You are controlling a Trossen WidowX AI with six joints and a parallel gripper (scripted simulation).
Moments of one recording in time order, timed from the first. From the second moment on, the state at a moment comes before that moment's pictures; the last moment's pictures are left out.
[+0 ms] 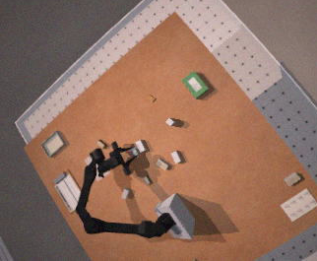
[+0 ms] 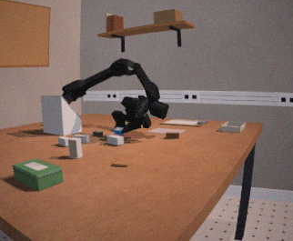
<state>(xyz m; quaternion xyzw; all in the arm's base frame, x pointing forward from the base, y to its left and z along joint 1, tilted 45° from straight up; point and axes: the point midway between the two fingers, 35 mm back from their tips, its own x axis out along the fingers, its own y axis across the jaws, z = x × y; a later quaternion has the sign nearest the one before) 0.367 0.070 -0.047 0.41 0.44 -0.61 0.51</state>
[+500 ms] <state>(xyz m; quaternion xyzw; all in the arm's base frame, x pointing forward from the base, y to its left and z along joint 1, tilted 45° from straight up) 0.367 0.073 -0.051 0.41 0.44 -0.61 0.51</state>
